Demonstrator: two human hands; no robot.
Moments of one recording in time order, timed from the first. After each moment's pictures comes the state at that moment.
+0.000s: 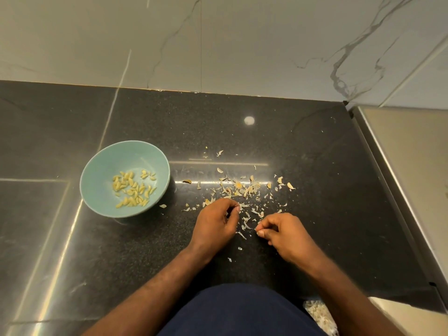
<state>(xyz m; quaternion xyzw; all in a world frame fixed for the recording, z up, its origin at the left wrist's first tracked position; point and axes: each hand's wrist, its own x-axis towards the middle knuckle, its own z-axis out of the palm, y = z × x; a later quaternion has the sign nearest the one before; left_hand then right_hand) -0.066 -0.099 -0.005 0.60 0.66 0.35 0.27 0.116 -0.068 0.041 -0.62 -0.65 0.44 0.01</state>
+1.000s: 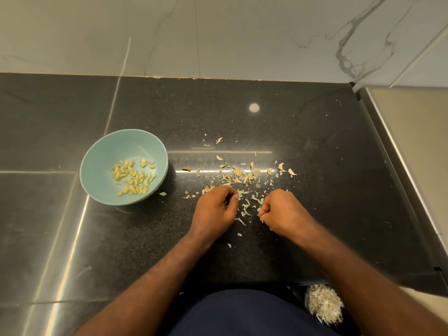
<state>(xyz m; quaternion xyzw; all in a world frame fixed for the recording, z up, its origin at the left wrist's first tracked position) -0.064 -0.100 -0.005 0.59 0.68 0.35 0.27 0.098 -0.049 0.051 -0.64 -0.68 0.33 -0.09</state>
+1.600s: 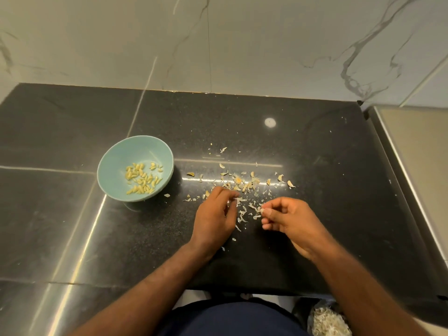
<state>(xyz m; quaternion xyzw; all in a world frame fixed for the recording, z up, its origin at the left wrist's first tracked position) -0.044 -0.114 0.027 0.59 0.69 0.37 0.19 0.138 -0.058 0.063 -0.57 -0.46 0.65 0.20</state>
